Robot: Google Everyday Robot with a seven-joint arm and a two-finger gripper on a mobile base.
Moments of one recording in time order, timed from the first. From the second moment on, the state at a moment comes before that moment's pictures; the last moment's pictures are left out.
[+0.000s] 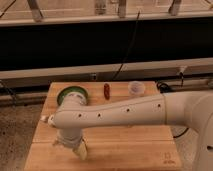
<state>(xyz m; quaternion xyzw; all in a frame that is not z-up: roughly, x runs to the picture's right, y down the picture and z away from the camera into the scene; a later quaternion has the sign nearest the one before) -0.153 0.263 0.620 -0.29 -0.31 -0.46 0.78</state>
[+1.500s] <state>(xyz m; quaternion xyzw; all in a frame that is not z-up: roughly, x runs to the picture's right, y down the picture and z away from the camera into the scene) -0.110 0.230 0.644 -0.23 -0.29 -0.43 0.82</state>
